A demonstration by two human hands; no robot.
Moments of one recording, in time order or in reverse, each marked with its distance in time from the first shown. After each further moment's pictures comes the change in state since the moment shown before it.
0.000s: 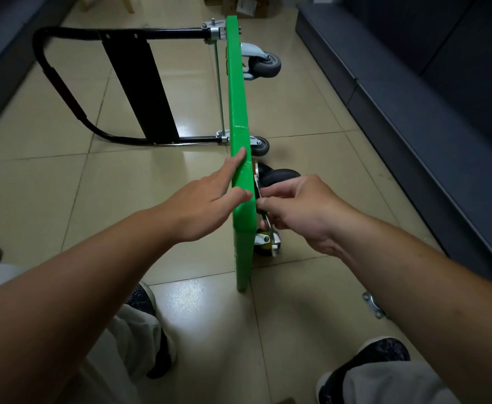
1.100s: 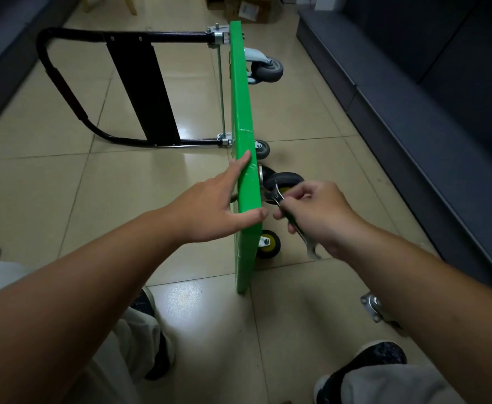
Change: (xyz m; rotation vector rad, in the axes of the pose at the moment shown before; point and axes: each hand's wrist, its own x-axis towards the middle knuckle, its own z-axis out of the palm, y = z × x) left_hand 0.002 -0.002 0.002 0.051 -0.004 0.045; right_hand 0.007 0.015 -0.013 -0.159 0.188 0.031
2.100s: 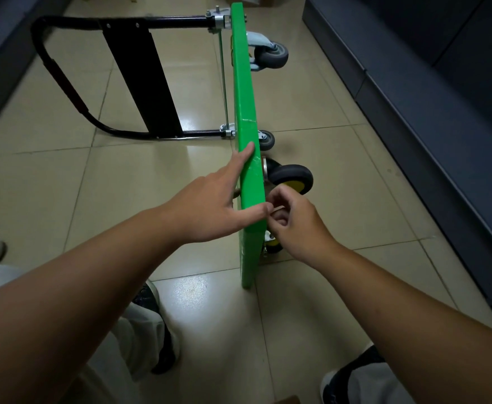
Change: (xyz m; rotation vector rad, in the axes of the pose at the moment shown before) left_hand 0.002 0.000 0.002 0.004 0.021 0.010; right_hand 0.035 0.062 0.035 -0.107 -0.140 -0.400
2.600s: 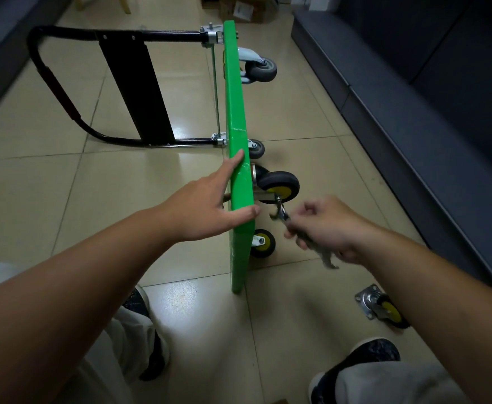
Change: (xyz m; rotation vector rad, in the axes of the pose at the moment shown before) left_hand -0.003 0.002 -0.003 -0.027 -0.010 -0.008; right_hand -0.029 -0.053 -0.064 -0.059 -0.071 0.506
